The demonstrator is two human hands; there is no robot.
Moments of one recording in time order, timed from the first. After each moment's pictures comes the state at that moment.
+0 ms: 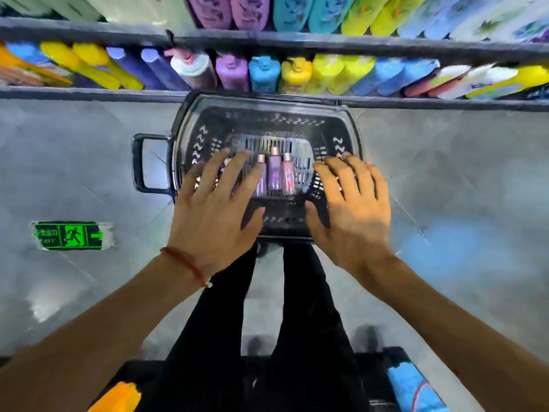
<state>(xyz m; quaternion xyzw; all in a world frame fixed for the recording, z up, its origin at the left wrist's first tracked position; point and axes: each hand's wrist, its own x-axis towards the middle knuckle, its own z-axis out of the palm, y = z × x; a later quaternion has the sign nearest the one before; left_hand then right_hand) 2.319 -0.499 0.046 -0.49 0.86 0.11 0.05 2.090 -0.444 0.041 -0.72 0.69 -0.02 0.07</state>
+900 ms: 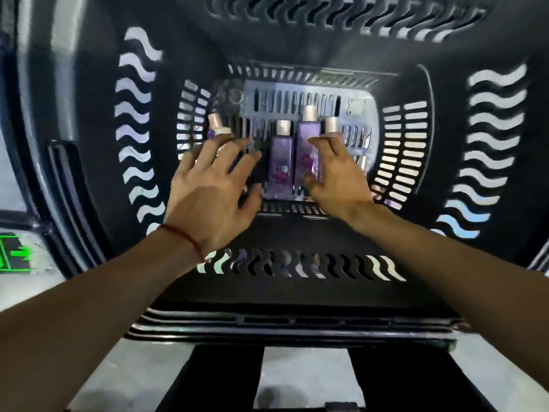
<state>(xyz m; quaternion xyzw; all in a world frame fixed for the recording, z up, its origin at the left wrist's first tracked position) 2.362 -0.504 -0.344 -0.51 0.84 0.16 0.07 2.129 -0.474 -0.411 -0.61 0.70 0.04 0.38</state>
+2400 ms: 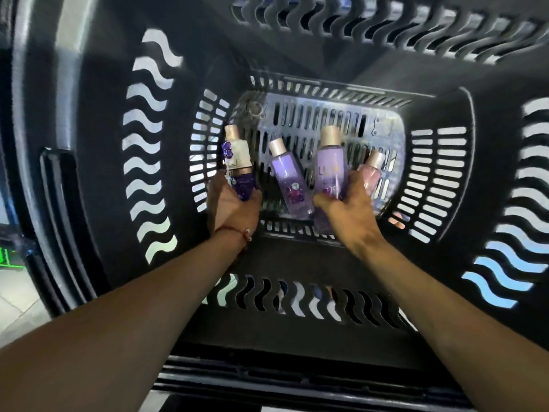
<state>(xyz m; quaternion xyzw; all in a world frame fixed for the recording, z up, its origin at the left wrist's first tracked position) 2.347 -0.483 -0.455 -0.82 0.39 0.42 -0.03 2.152 -0.472 -0.405 -0.26 0.73 -0.17 0.60</state>
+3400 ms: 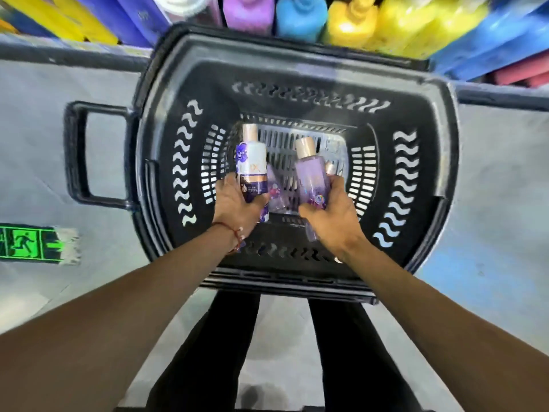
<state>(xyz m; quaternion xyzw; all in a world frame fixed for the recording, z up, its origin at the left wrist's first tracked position) 2.311 -0.506 -0.262 -0.73 0.46 0.51 0.00 2.134 -0.472 -0.225 -0.34 0.75 -0.13 0.55</state>
